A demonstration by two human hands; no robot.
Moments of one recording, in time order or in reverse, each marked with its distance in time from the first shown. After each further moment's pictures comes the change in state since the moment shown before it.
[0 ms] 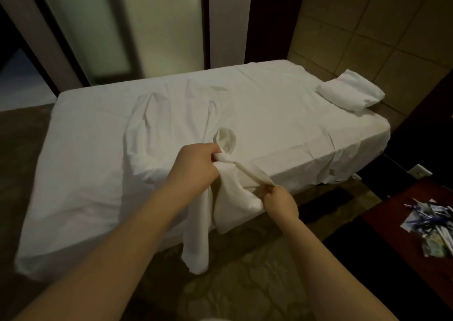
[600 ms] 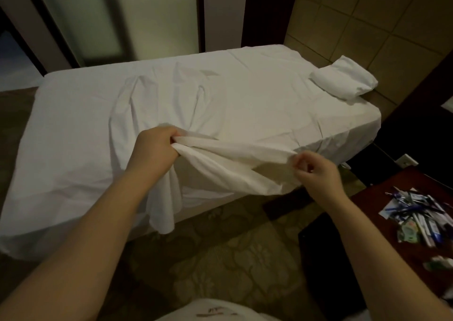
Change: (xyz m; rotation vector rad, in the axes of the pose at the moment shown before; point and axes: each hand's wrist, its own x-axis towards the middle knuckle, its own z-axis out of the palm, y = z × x) left_hand 0.002 -0.002 0.027 0.077 0.170 -0.059; right_hand -0.015 0.061 -0.145 0.120 0.086 -0.507
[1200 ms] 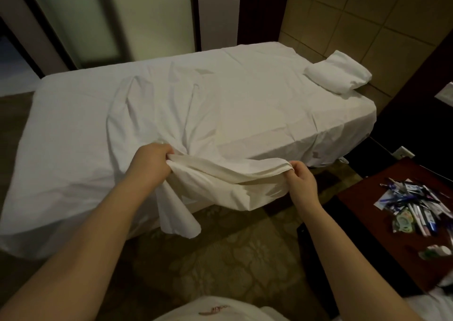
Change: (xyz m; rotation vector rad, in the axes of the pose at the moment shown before) left_hand -0.025 -0.002 0.026 0.209 -0.205 -0.056; right_hand -0.028 0.023 0.031 0.493 0.155 0.354
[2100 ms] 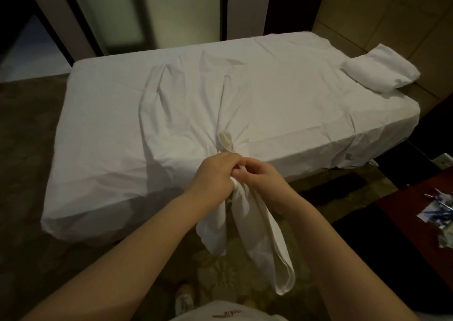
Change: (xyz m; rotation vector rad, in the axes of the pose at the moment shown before) left_hand -0.006 -0.025 -0.001 -0.238 -0.081 0.208; right_hand -0.042 -0.081 0.158 0.115 -0.729 -0.041
